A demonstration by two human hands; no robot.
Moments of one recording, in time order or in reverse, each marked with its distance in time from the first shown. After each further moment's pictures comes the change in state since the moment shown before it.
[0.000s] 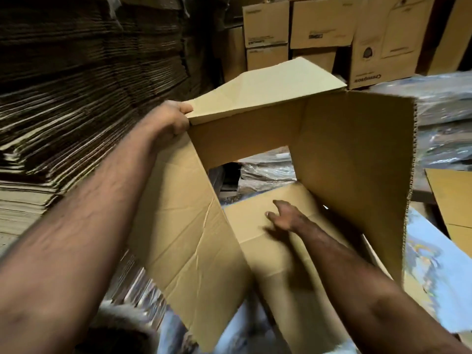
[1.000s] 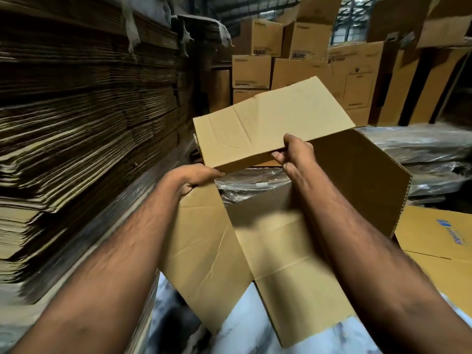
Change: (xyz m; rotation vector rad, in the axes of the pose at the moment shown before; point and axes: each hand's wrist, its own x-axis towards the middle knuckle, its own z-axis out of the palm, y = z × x) left_hand -0.013 -0.034 0.037 -0.043 -0.412 0.062; right_hand -0.061 -0.158 -0.210 1.671 0.586 0.042
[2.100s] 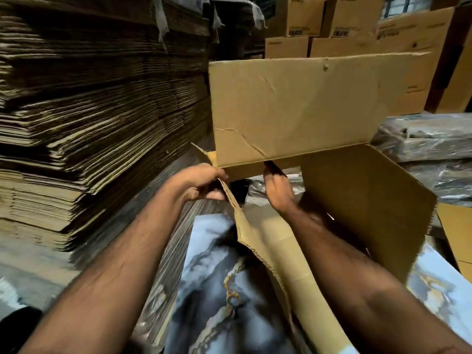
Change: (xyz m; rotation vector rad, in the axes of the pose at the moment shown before) left_hand -0.057 -0.003 0.009 -0.557 0.051 -0.186; right_hand 0.011 0.142 -0.029 -1.085 -0.341 -0.519
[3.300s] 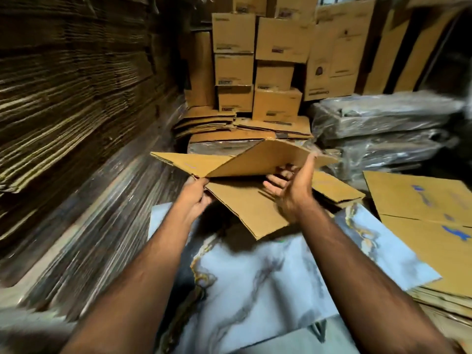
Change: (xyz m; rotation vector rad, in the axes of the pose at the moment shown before) left_hand 0.071 -0.093 0.082 -0.801 0.015 0.027; right_hand -0.059 0.033 -0.093 1.140 0.247 0.670
